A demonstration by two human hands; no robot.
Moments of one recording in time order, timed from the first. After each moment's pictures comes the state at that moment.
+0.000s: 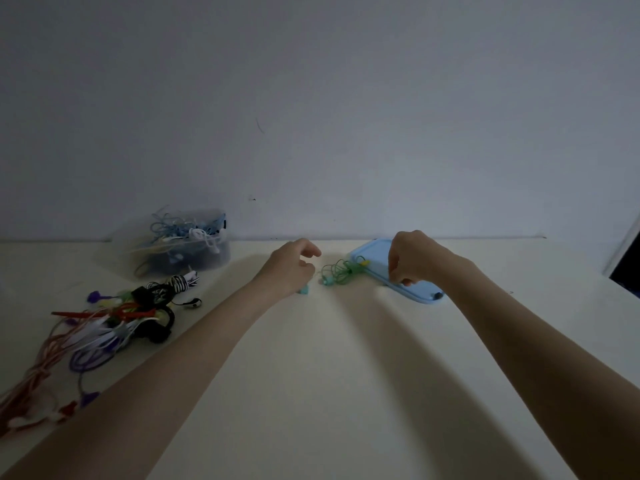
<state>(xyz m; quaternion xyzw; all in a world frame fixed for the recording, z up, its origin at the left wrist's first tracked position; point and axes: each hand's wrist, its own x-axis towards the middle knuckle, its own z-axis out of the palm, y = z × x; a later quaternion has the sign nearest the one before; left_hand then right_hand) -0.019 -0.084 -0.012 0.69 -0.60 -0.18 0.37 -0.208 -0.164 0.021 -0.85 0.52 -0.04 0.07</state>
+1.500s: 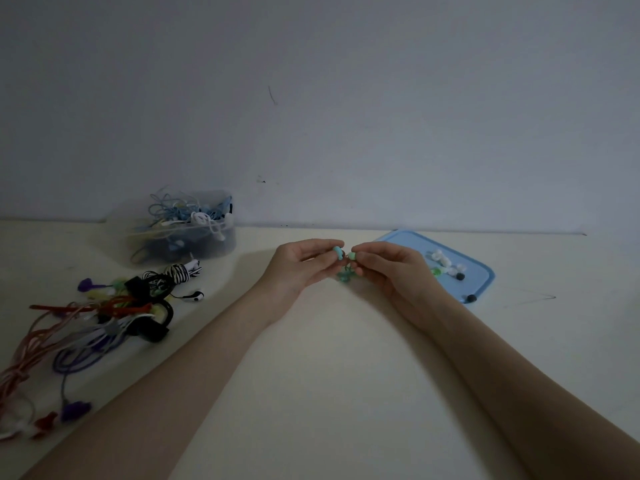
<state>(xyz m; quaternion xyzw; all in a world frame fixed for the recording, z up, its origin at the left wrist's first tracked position) -0.010 -0.089 -0.038 0.45 -0.44 -0.46 0.62 -0.164 -0.145 -0.033 -0.53 0.26 -0.43 0.68</state>
